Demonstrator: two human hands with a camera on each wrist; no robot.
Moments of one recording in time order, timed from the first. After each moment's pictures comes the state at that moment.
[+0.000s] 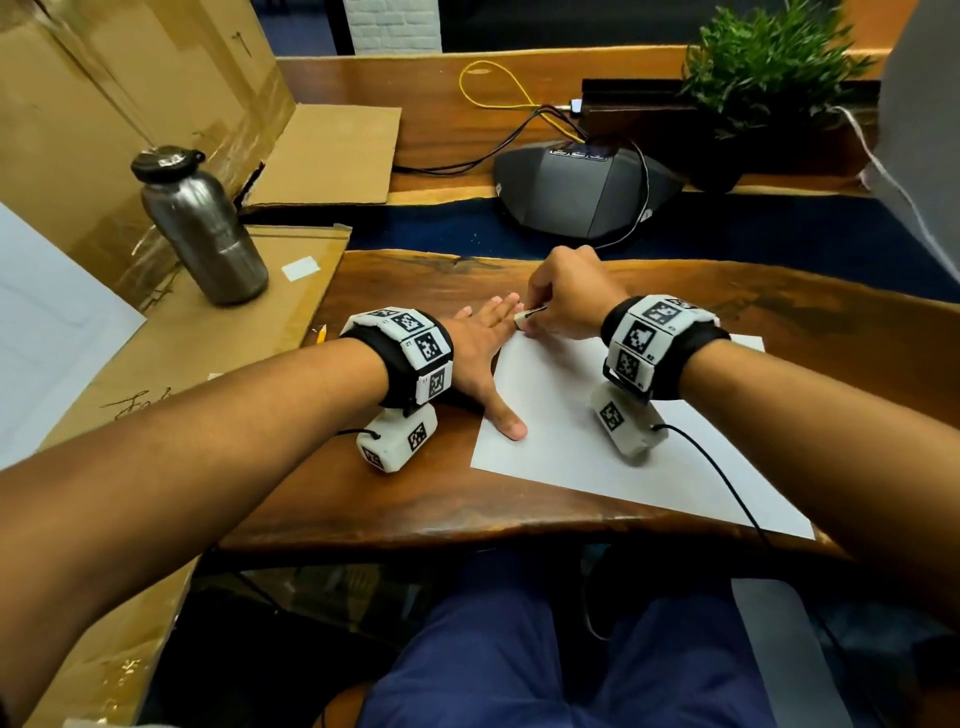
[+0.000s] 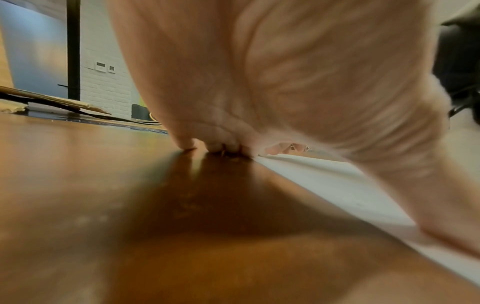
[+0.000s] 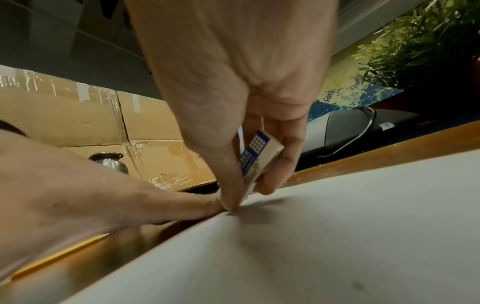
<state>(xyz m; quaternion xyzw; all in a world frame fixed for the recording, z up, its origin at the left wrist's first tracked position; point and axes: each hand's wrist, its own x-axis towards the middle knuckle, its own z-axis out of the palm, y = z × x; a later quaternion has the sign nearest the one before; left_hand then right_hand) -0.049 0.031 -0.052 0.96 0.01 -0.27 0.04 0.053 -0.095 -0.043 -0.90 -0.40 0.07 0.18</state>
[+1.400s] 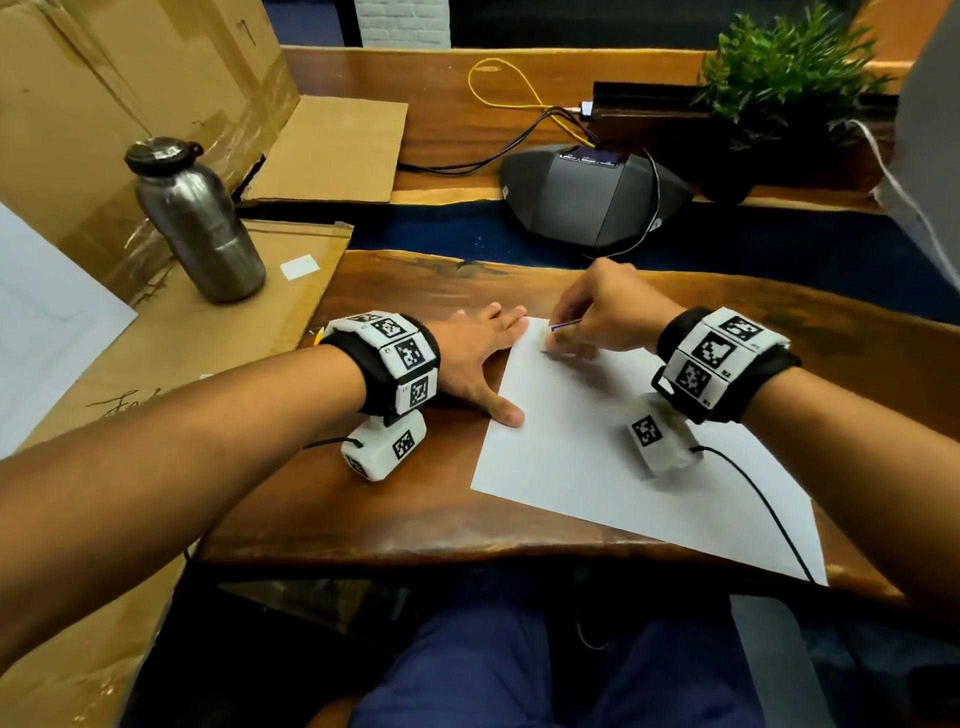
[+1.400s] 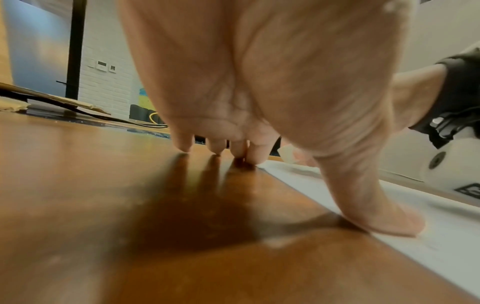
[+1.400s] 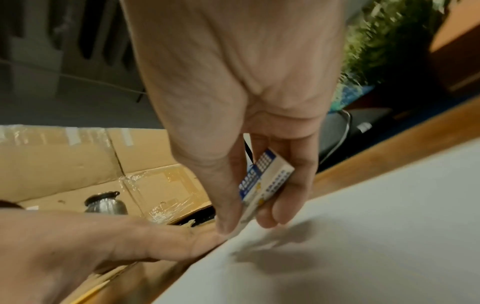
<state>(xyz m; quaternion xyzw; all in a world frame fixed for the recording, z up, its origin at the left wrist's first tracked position) -0.042 0.051 -0.061 0.97 -0.03 -0.24 0.07 0.070 -0.120 -0.040 -0.88 -0.39 0.15 0.22</state>
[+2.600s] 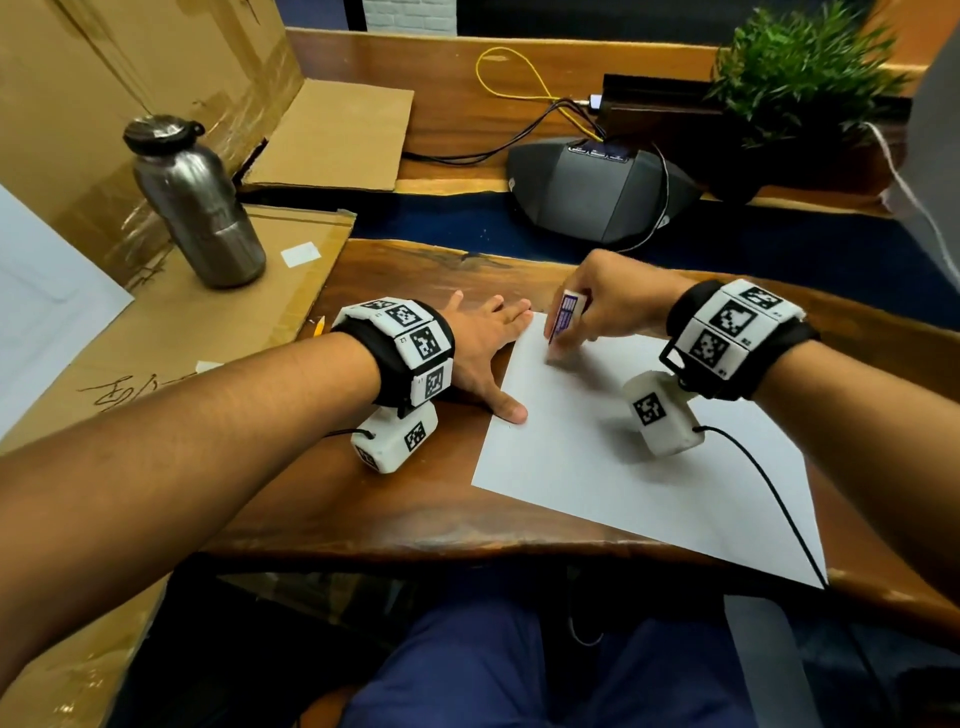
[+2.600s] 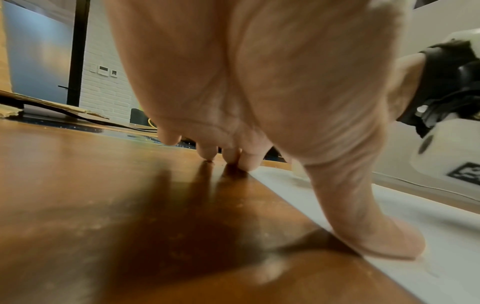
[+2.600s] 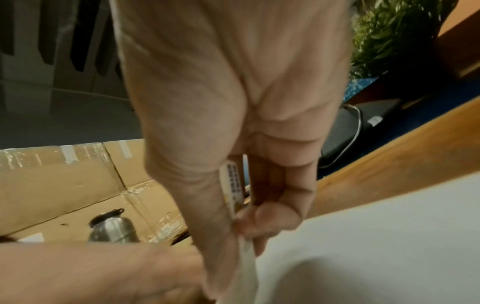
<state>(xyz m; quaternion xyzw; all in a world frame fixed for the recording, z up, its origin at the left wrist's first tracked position) -0.040 0.043 -0.055 0.96 -0.01 -0.27 0.01 0.077 -0.110 -0.025 -0.87 -0.40 0.24 0.16</state>
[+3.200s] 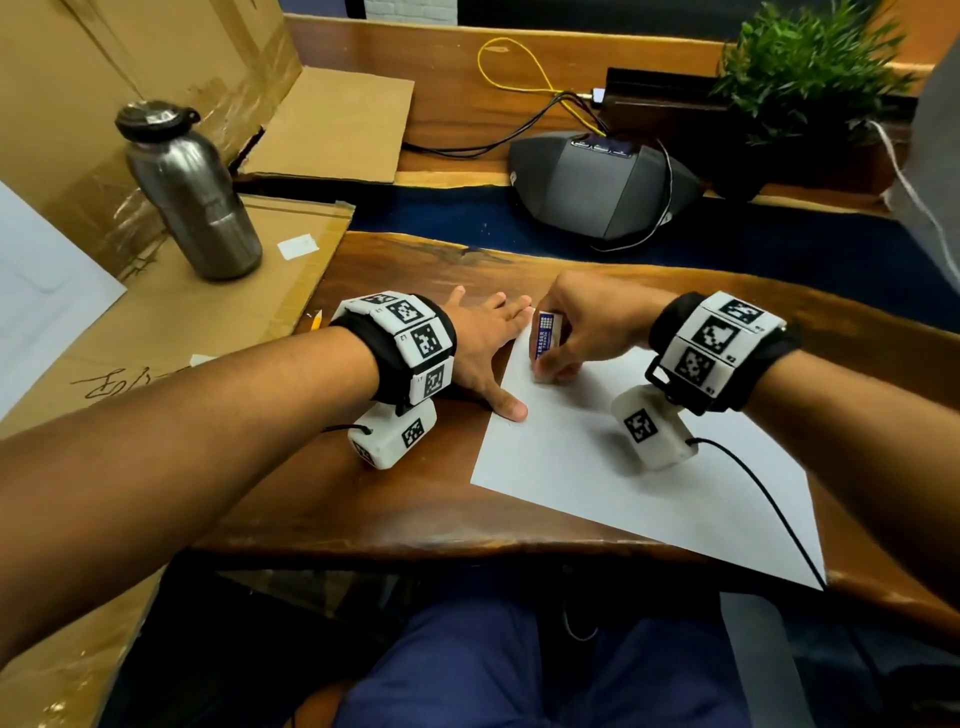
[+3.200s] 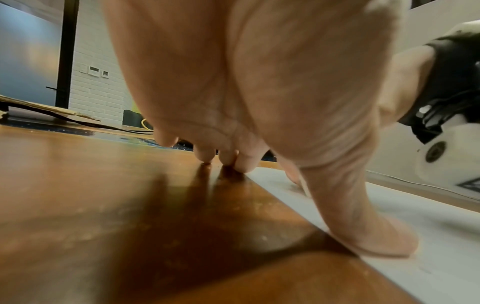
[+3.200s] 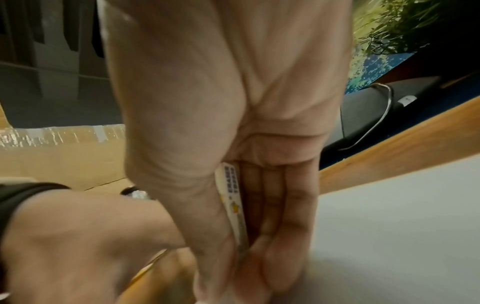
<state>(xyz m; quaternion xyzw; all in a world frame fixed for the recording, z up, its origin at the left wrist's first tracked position) -0.039 0.042 -0.055 0.96 -0.01 -0.27 0.00 0.055 -0.101 -0.027 -0.86 -0.45 0.24 0.07</state>
